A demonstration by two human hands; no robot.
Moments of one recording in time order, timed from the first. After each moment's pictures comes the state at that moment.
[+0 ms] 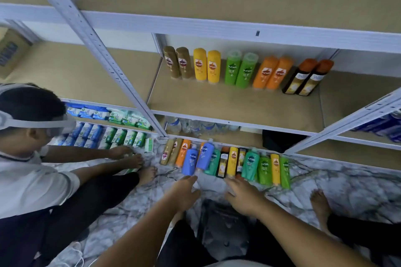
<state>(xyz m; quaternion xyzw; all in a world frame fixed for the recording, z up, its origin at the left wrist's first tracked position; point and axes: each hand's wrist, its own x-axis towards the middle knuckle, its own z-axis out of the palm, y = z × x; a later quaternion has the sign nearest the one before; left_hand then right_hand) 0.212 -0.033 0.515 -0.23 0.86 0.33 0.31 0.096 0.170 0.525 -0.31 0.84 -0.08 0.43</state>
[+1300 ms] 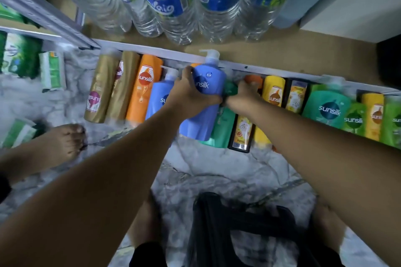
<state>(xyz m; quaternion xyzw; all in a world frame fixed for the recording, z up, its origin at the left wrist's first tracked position) 0.000 -0.121 -0.097 -0.37 0.78 0.48 0.17 -0.092 0.025 -0.113 -0.01 0.88 -0.16 0.45</state>
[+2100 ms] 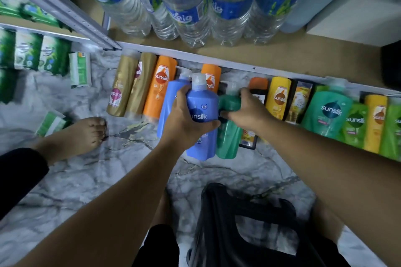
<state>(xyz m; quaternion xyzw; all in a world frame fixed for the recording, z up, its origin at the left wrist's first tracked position) 0.084 -0.105 -0.043 -0.39 0.76 0.52 0.09 -0.055 0.038 -0.062 -0.10 0.86 -0.23 0.44</state>
